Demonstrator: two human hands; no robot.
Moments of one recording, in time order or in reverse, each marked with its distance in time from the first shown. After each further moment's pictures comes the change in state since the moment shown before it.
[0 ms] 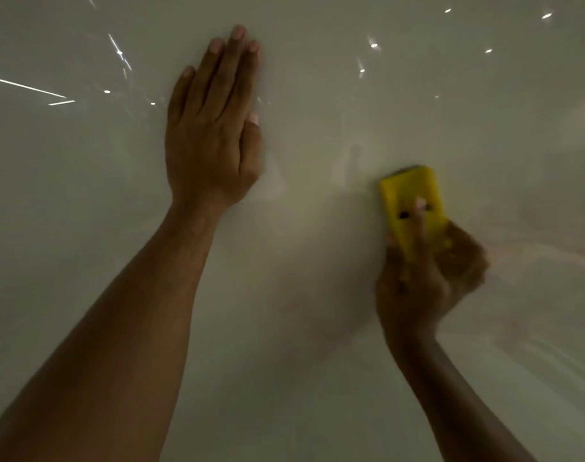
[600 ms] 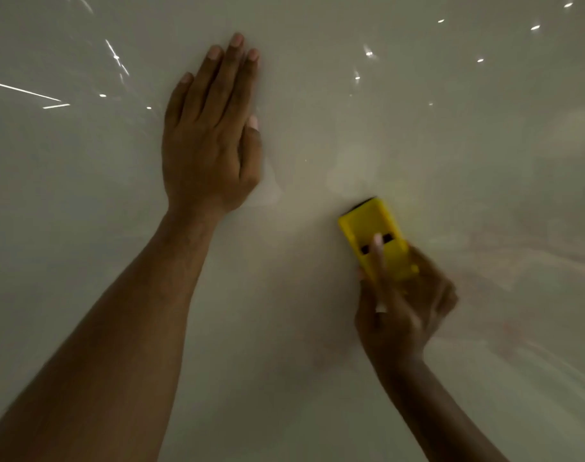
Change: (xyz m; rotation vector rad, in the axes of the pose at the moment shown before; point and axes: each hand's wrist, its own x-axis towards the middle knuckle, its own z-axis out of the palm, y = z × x) left_hand -0.005 -0.006 0.008 -0.005 0.020 -0.006; right_hand -0.032 0.003 0.009 -0.056 0.062 -0.308
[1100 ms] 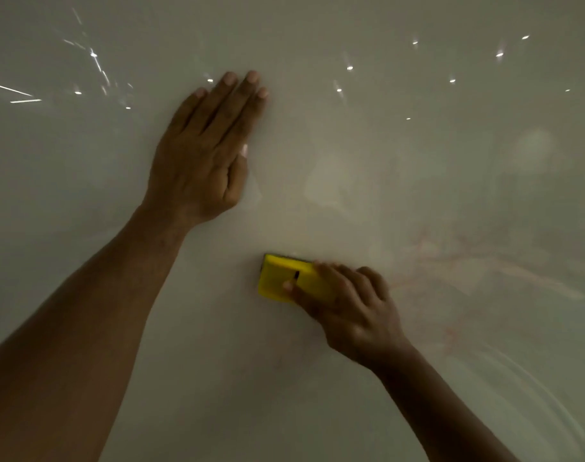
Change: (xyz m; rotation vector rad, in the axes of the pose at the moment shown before) left_hand 0.006 0.011 0.005 0.029 -0.048 0.273; right_hand 0.019 0.044 -0.025 -0.009 -0.229 -0.608
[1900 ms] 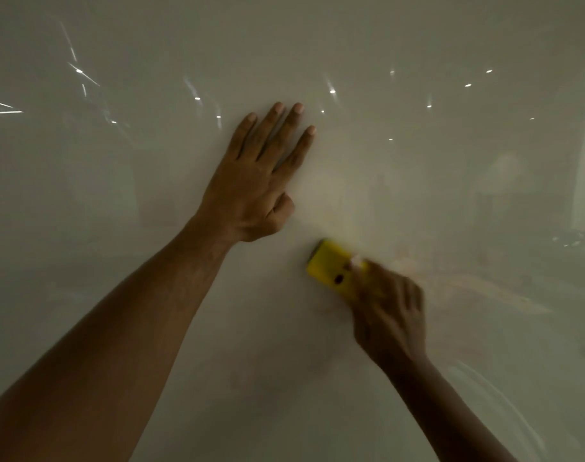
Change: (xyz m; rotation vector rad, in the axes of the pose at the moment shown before) left_hand 0.068 0.093 0.004 -0.041 -0.148 0.120; right_hand -0.031 0.084 -0.038 -0.055 -0.030 0.265
